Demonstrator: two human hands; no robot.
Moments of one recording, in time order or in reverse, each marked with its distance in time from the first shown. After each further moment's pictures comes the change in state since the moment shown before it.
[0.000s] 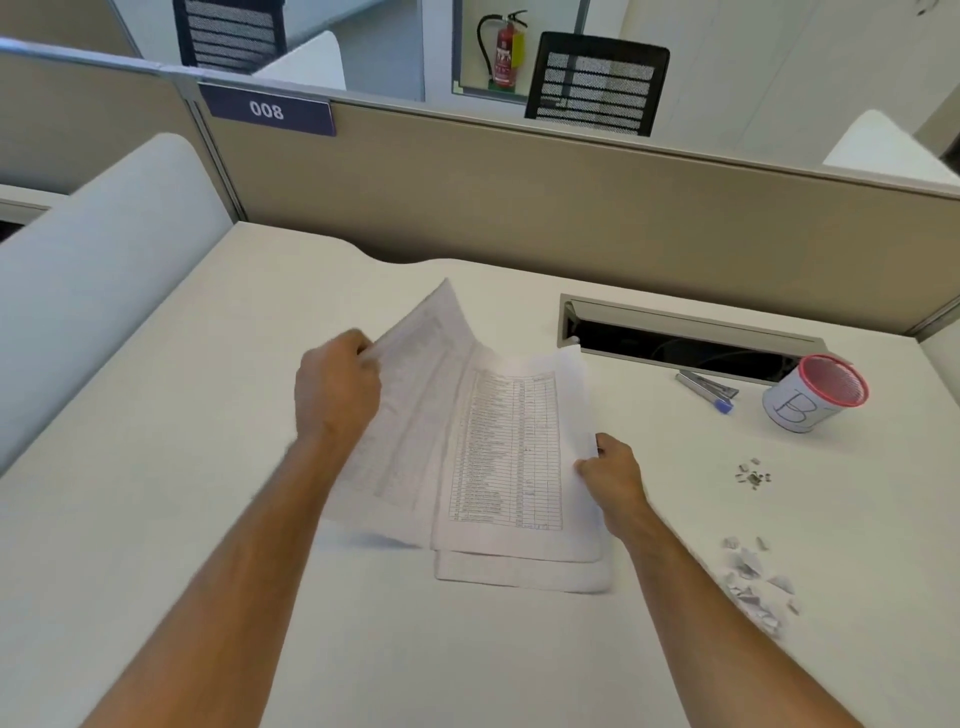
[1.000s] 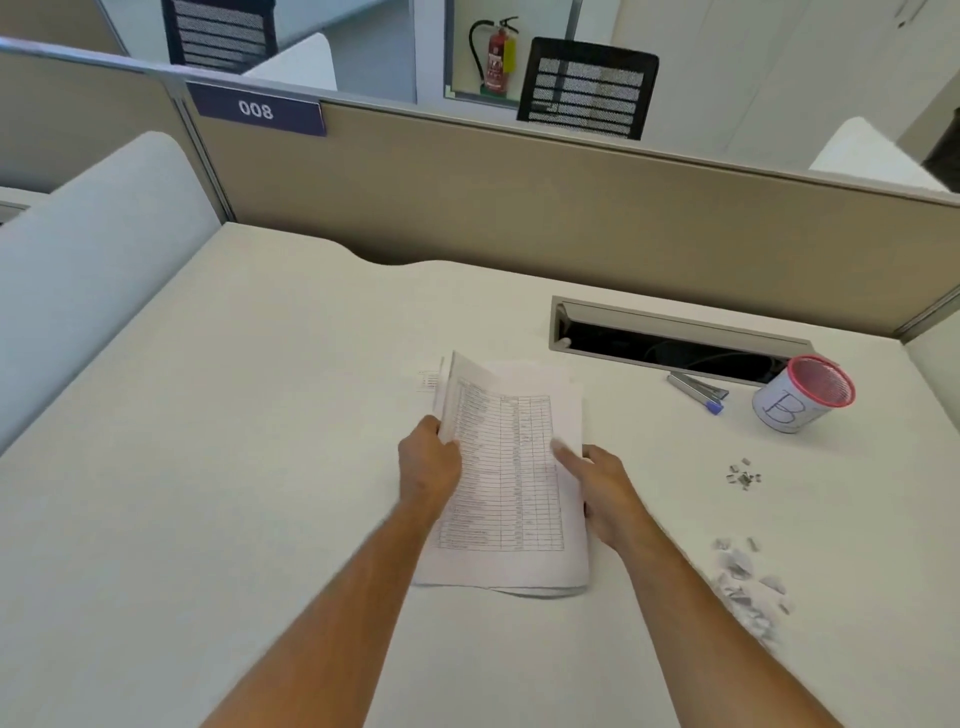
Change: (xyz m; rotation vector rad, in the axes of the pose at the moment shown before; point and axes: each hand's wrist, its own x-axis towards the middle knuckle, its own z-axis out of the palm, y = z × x) left_hand -0.061 -0.004 0.130 -0.302 -0.327 -0.280; right_hand -0.008 0.001 -0.004 0.279 -0.181 0.158
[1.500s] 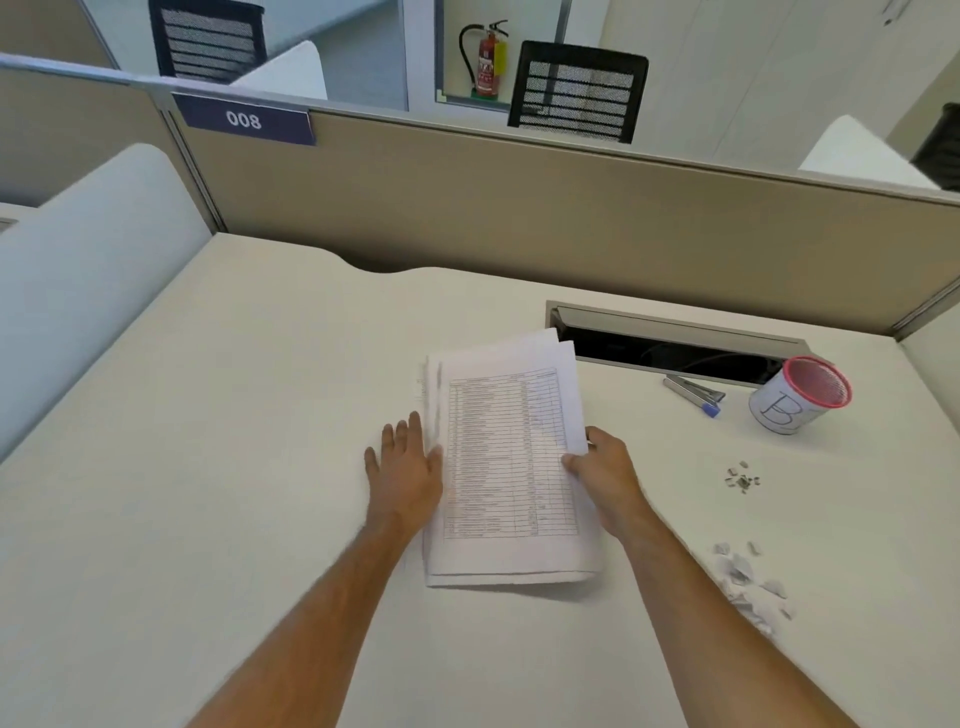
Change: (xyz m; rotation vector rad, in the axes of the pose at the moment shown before) left_hand 0.015 -0.038 -0.011 0.526 -0.084 0.207; right_hand 0.011 -0.016 -0.001 -0.191 0.109 -0.214
